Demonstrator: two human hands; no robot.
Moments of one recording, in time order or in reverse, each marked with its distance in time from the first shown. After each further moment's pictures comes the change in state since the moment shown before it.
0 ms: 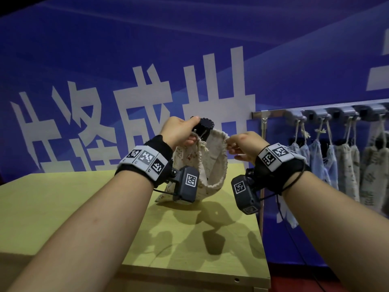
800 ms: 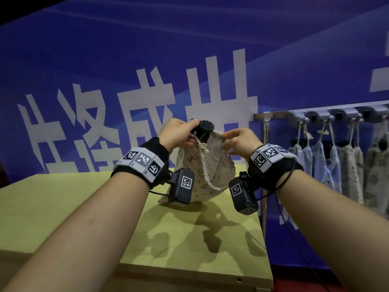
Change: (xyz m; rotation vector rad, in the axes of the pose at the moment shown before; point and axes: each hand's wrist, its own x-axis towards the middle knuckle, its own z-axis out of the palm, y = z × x) left_hand -0.006 0.000 -0.012 0.013 -0.061 0.010; right_hand 0.005 -0.002 0.012 -0.101 0.050 -0.199
